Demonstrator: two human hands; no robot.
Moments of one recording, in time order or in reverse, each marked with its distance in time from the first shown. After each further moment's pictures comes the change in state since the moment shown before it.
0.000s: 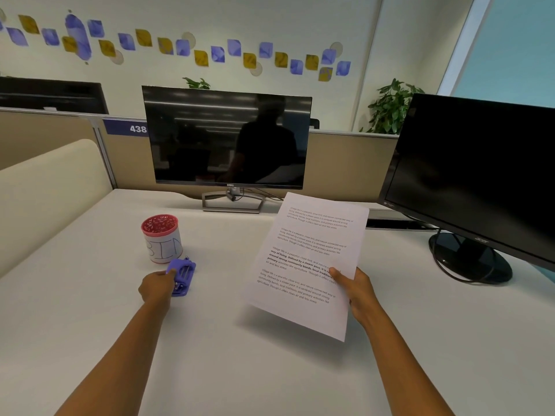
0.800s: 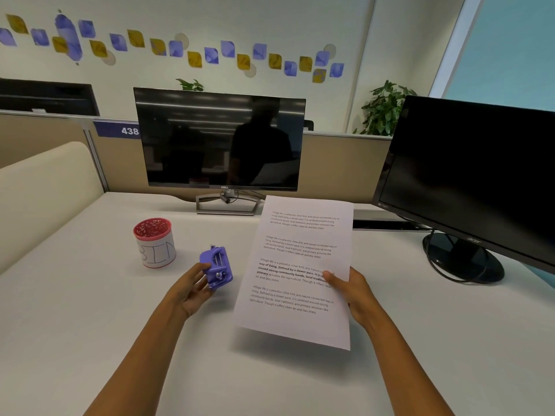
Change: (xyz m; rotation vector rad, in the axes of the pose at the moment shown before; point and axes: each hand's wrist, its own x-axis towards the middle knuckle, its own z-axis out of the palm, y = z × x) left_hand -0.038 0.020 0.023 -0.838 -0.659 -0.301; right_hand -0.007 -0.014 -0.002 -0.043 -0.121 0.002
